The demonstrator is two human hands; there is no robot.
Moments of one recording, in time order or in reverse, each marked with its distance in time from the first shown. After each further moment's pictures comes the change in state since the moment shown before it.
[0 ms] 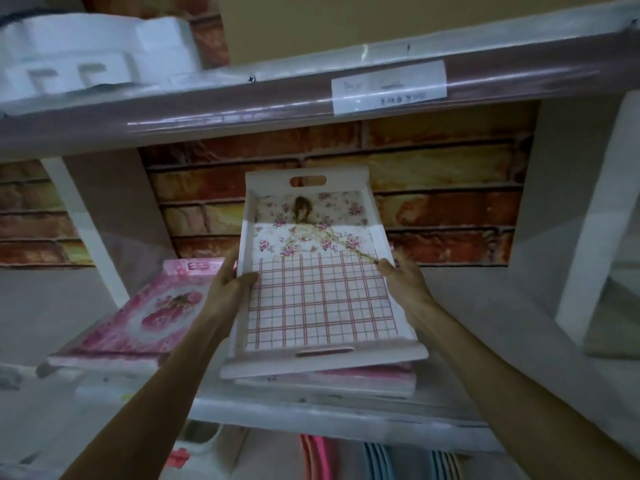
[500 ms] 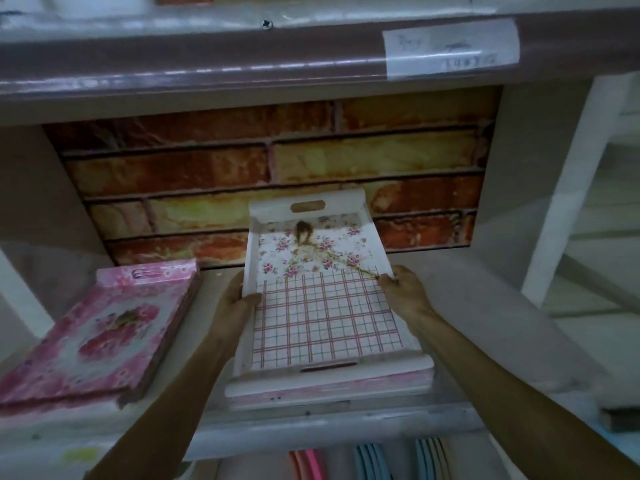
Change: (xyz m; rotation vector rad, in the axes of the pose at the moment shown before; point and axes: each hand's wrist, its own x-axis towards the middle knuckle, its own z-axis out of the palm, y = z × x) left_hand 0.060 -0.067 0.014 -0.014 -0.232 -0.067; right_hand 0.003 0.036 0.014 -0.318 0.206 0.108
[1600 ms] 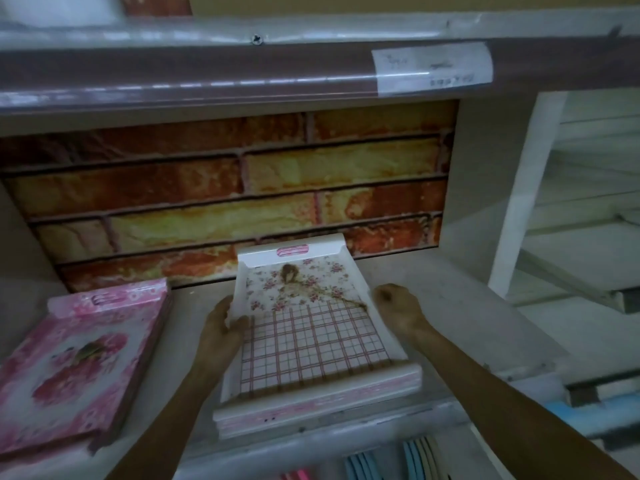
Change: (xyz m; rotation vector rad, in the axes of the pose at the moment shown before) left_hand 0.011 -0.034 -0.007 0.304 0.013 0.115; right_hand -0.015 0.017 -0.009 -0.267 -0.003 -0.010
